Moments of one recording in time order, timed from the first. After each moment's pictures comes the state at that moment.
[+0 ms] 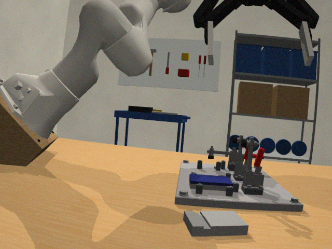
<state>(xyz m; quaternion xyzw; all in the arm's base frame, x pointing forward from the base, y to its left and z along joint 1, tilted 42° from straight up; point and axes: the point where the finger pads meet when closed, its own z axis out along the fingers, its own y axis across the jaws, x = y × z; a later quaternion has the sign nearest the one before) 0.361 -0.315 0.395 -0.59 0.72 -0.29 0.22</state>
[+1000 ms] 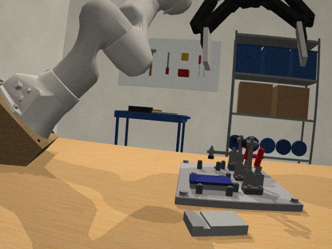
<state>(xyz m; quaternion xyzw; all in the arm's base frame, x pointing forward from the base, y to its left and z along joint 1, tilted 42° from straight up) 0.357 -0.305 0.389 -0.56 0.75 -0.26 0.24</state>
